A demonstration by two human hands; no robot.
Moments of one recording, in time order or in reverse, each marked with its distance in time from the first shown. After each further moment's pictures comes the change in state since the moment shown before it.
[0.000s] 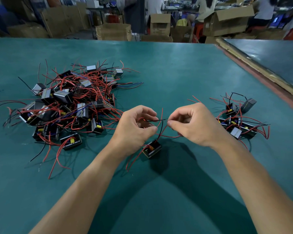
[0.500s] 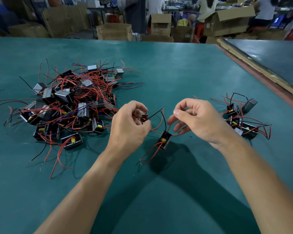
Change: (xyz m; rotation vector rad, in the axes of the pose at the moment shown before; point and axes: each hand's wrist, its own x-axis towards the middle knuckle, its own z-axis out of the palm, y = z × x) left_hand 0.003 -0.005 -0.004 0.277 0.261 0.075; right_hand -0.002 -0.014 -0.006 0.340 -0.042 0.157
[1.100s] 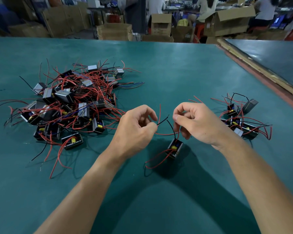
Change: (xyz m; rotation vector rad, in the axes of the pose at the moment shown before) left_hand -0.005 0.007 -0.001 -0.054 -0.196 0.065; right_hand 0.002 0.007 -0.001 -0.153 -0.038 -0.007
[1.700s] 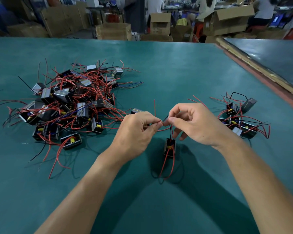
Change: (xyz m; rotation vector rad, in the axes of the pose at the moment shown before) left_hand 0.002 -0.010 0.002 0.228 -0.064 0.214; right_hand -0.003 0.000 0.000 -0.004 -0.072 -0.048
